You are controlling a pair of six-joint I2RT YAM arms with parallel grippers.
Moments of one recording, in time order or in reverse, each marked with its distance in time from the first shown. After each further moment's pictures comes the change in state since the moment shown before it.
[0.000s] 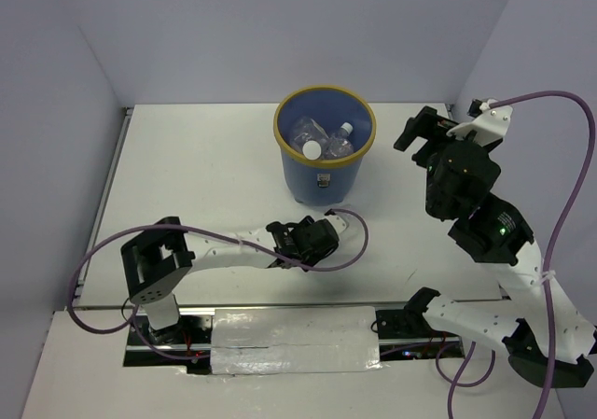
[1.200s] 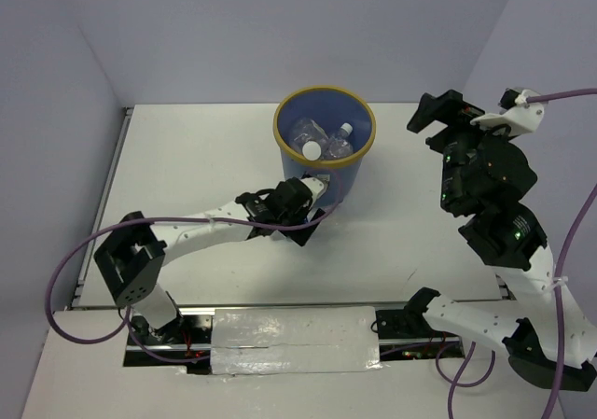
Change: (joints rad) left arm 0.247 -0.154 0.032 -0.044 0.232 0.006; right arm 0.000 0.027 0.083 0.210 -0.021 -0.126
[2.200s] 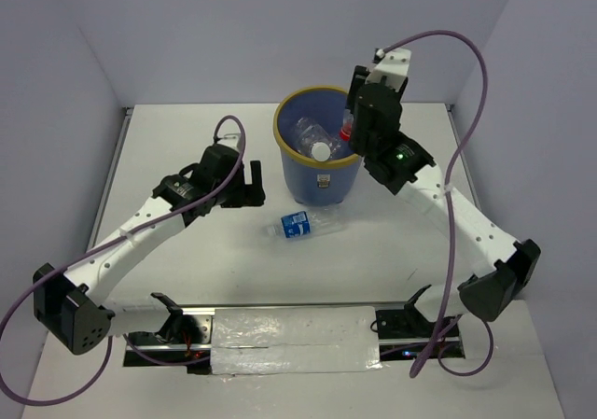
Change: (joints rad) left arm 0.314 -0.351 0.014 -0.254 0.000 -0.347; right arm -0.054 0.452 0.039 0.205 -0.005 -0.102
